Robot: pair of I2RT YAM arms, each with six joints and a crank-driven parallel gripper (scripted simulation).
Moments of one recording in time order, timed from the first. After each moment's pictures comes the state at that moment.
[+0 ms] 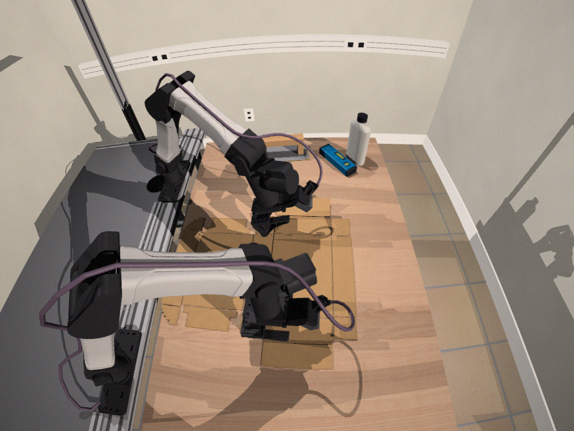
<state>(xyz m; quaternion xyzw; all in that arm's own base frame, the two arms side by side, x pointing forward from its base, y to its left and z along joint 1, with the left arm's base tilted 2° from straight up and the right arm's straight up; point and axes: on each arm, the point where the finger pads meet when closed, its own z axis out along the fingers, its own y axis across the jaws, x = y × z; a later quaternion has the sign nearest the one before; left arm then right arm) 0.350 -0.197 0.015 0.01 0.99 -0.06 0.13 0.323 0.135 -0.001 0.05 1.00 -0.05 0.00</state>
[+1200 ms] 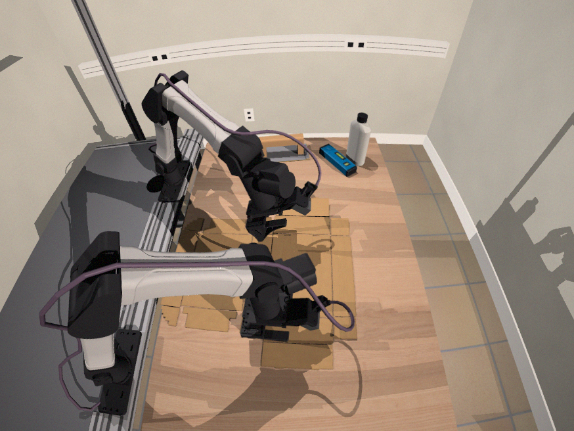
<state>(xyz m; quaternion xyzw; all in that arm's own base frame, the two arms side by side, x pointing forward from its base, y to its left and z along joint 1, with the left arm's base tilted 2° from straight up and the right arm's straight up) 0.343 -0.230 0.044 0.01 0.99 -0.06 0.13 0.322 0.135 -0.001 0.05 1.00 -0.06 0.00</state>
